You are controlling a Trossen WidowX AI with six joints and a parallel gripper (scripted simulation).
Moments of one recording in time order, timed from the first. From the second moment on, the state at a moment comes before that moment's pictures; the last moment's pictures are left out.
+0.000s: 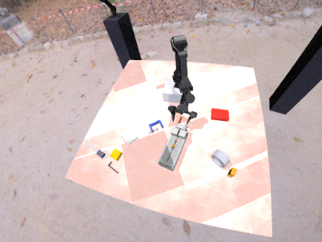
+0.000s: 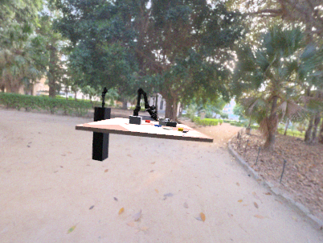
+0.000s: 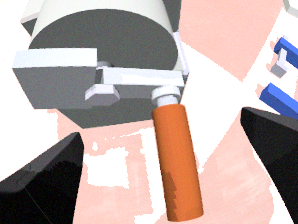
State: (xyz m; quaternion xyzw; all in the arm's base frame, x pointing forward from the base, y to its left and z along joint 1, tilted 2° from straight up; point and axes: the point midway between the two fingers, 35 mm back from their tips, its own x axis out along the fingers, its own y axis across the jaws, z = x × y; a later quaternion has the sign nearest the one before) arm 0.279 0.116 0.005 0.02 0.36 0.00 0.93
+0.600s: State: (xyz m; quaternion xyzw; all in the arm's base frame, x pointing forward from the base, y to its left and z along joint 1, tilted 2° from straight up) arm 0.277 0.114 -0.008 0.02 0.37 0.00 0.93
